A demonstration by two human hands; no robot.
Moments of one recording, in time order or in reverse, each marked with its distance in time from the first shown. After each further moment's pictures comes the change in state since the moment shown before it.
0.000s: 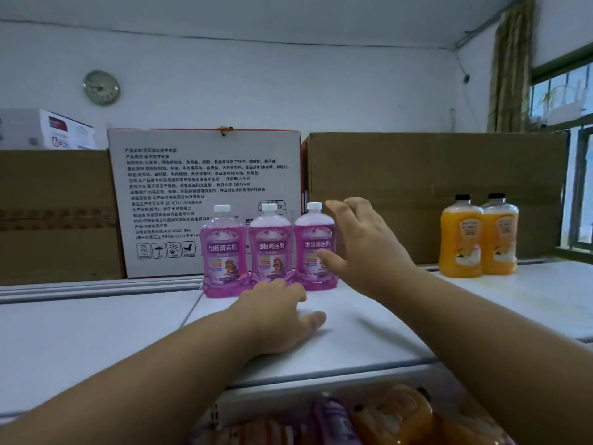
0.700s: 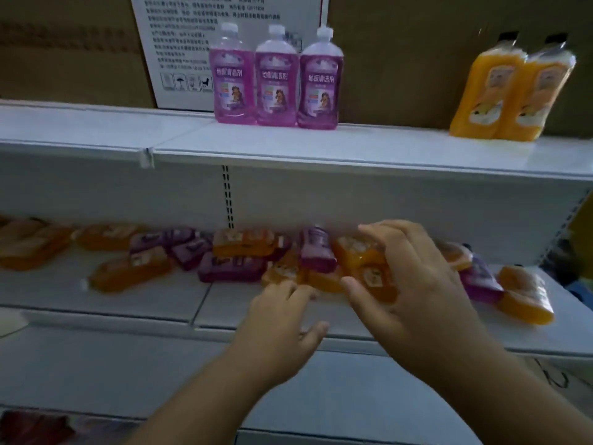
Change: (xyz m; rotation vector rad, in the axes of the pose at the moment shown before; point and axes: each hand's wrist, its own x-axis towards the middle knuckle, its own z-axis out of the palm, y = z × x) left_hand -0.206 0.135 0.194 -0.268 0.114 -0.150; right_hand -0.289 -0.006 -0.088 0.348 -0.232 -0.049
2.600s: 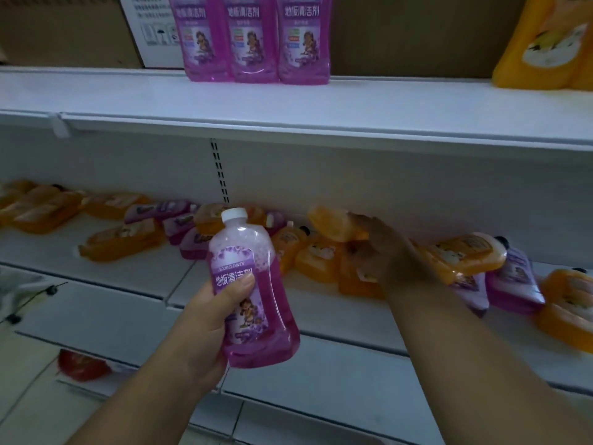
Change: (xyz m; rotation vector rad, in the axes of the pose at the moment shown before) left_hand 0.020 0.021 0.021 -1.571 0.281 -0.651; right_hand 0.093 0.197 0.156 1.577 -0.224 1.110
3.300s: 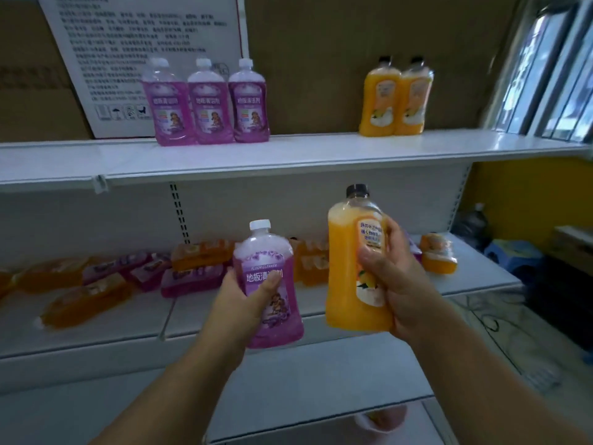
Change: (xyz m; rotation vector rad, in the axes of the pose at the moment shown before) left_hand -0.053 0.035 -0.014 0.404 -0.205 0.132; right_hand -0.285 0.038 0.048 -0.202 0.020 -0.580
